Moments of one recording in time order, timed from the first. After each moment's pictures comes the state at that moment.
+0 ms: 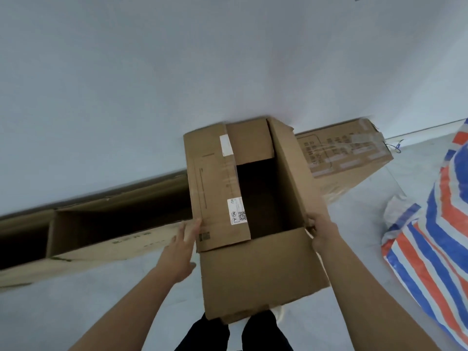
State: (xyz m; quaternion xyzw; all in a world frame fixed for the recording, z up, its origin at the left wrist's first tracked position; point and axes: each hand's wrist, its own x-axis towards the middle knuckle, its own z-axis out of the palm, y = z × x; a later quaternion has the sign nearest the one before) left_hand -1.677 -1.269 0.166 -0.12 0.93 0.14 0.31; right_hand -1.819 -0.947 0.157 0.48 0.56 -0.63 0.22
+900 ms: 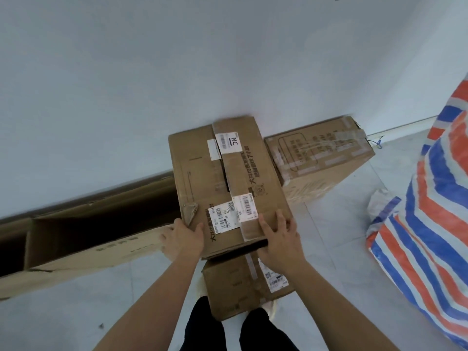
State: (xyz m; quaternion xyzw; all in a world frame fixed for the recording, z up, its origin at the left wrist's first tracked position) left_hand -1.730 -1.216 0.157 -0.47 0.85 0.19 0.17; right_hand -1.756 -0.982 0.162 -0.13 0.95 -0.06 0.28
